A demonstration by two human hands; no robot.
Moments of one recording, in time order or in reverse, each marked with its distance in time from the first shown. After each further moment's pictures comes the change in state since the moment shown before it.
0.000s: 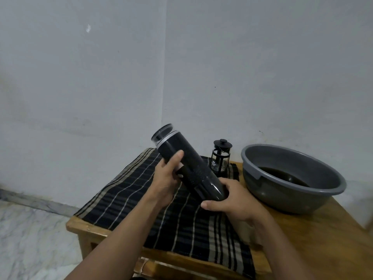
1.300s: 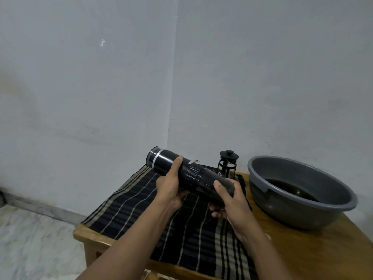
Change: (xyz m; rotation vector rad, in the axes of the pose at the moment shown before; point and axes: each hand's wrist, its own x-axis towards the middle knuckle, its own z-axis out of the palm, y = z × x) left_hand 0.008 0.010 0.012 -0.210 0.366 -0.201; right_hand 0.018 -0.002 0.036 0.603 0.303 0.036
